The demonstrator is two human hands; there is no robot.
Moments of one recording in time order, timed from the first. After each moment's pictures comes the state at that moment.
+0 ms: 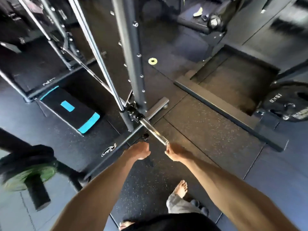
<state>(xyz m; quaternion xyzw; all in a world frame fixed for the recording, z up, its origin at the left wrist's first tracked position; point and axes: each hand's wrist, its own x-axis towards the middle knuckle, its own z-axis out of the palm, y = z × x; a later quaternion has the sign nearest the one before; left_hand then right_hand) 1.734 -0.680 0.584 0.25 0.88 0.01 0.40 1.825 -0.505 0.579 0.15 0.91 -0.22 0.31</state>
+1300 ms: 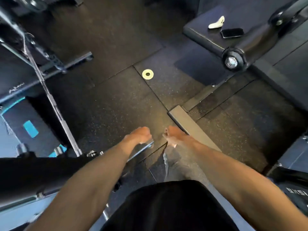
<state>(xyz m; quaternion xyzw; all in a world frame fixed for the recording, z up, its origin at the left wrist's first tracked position) 1.184 -0.221 0.534 0.11 0.88 0.10 0.45 1.234 -0.045 0.524 0.08 0.90 -0.23 0.36</state>
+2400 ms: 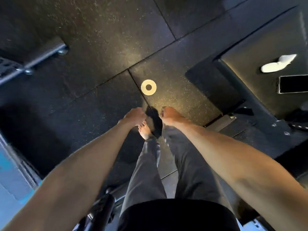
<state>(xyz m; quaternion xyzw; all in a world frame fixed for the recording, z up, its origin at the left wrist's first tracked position) 0.571 -0.121 0.390 -0.04 0.84 0.21 0.49 0.599 0.052 0.380 0.06 0.87 -0.21 0.44</state>
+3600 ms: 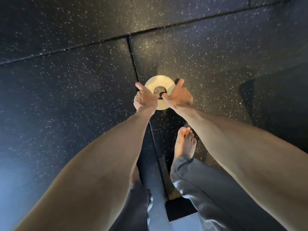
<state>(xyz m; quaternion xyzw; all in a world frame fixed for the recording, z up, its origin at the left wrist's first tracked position) 0.423 -0.066 -0.148 -0.35 0.85 0.24 0.32 0.409 0.046 -0.145 0.13 0.92 -0.15 0.34</state>
